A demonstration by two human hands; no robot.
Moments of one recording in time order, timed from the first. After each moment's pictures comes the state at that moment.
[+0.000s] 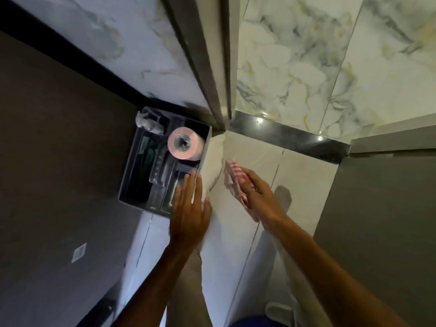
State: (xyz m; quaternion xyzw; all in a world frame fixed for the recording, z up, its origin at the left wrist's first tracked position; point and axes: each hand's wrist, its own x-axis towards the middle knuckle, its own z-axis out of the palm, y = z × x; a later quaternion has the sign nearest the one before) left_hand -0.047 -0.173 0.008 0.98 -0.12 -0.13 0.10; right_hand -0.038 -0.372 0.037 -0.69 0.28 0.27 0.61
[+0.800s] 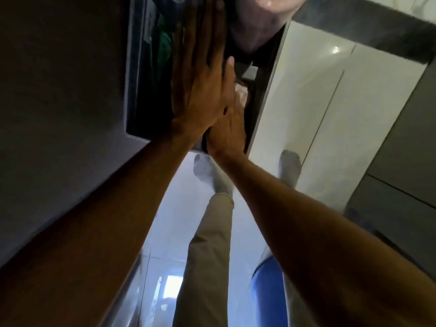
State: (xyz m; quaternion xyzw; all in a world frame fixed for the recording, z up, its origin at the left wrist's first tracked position) left_hand 0.043 -0.019 -0.180 0.98 -0.20 -0.03 0.03; right_hand -0.047 -0.055 -0.192 -0.82 0.32 0.16 0.44
